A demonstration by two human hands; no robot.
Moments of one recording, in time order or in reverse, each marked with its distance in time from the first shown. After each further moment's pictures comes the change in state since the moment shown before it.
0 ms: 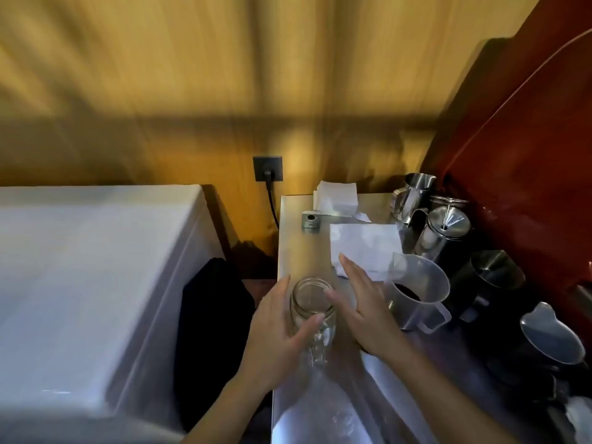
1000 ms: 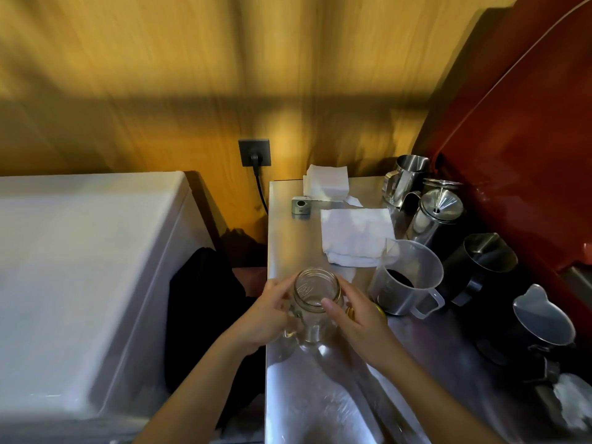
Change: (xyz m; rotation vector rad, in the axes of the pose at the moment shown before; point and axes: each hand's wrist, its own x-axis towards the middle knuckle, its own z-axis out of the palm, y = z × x) left_hand 0.040 -0.026 0.000 -0.212 -0.448 -0.280; right_hand -0.026 0.005 0.006 0.241 -0.075 0.152
